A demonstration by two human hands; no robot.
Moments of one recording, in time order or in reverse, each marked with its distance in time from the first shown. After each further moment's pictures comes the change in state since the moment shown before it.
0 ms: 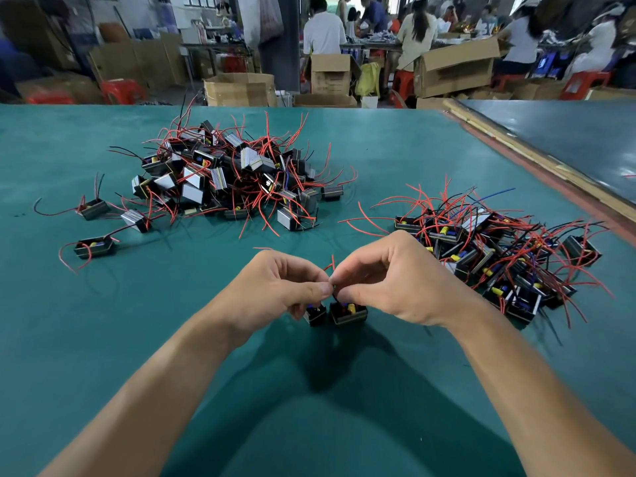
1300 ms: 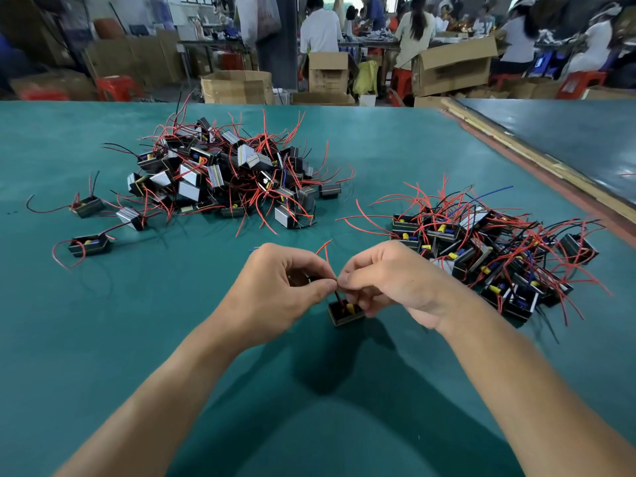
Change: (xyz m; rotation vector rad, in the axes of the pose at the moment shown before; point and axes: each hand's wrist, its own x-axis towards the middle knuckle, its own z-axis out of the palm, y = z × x) left_hand -0.001 0.000 0.013 0.269 0.168 0.237; right_hand 0.005 0.000 0.006 0.233 -0.035 0.408
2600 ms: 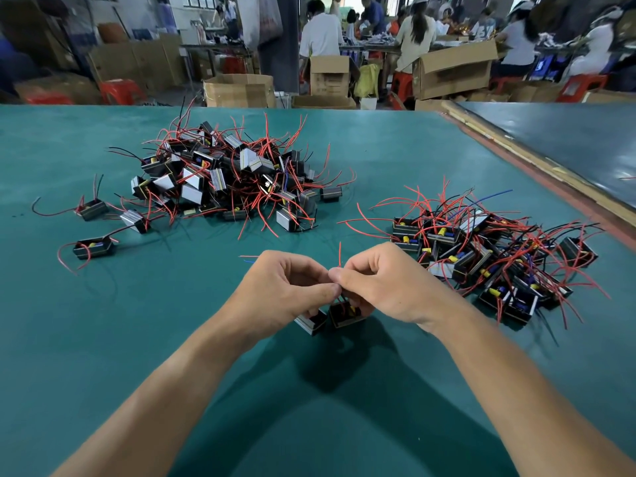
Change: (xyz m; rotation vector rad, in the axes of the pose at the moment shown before) left_hand 0.002 -0.003 0.001 -0.268 -0.046 -0.217; right_hand 0.008 0.012 0.004 -0.190 0.100 -0.177
